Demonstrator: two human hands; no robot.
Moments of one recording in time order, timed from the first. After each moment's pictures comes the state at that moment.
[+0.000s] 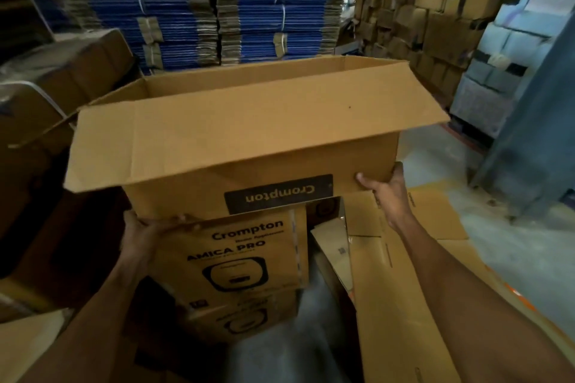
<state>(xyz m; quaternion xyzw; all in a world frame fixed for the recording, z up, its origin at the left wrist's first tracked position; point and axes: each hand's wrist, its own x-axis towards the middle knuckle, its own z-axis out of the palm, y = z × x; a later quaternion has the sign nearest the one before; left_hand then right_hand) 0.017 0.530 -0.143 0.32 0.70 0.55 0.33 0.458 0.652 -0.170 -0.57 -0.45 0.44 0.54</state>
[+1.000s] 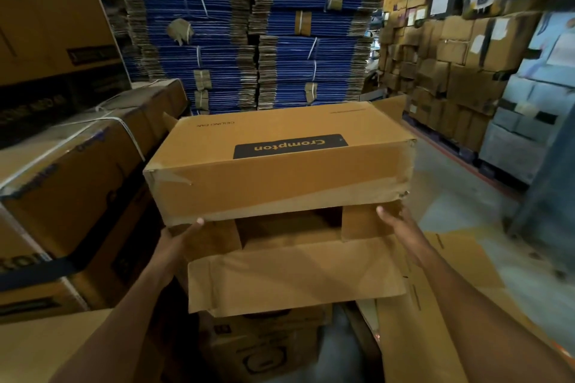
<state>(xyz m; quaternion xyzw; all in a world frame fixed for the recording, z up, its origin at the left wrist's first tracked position) -0.009 0.492 -0.111 0.32 0.67 0.55 0.38 0.435 0.611 -0.142 -0.58 -0.48 0.48 0.46</state>
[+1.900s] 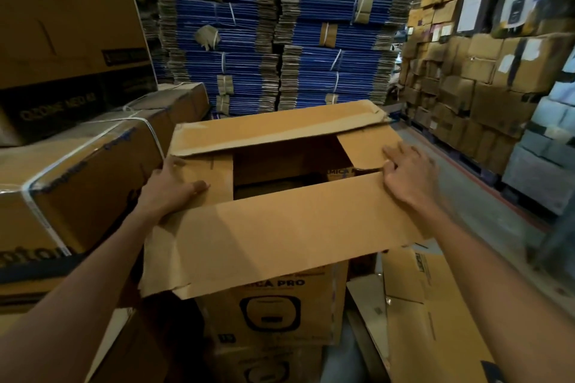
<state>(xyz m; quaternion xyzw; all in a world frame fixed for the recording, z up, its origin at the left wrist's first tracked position) -0.042 0.533 0.005 0.45 0.84 0.28 0.10 0.389 0.672 -0.018 -0.62 -0.73 -0.01 0.28</state>
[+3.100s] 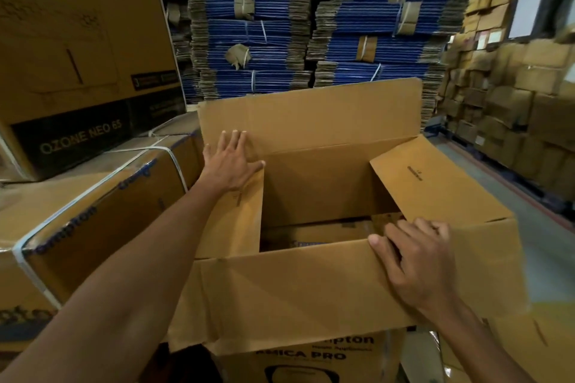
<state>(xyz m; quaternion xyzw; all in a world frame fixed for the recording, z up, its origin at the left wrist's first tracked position) -0.080 0.721 0.044 0.61 0.78 0.11 -0.12 0.291 0.675 -0.068 -0.40 -0.78 -0.17 0.46</state>
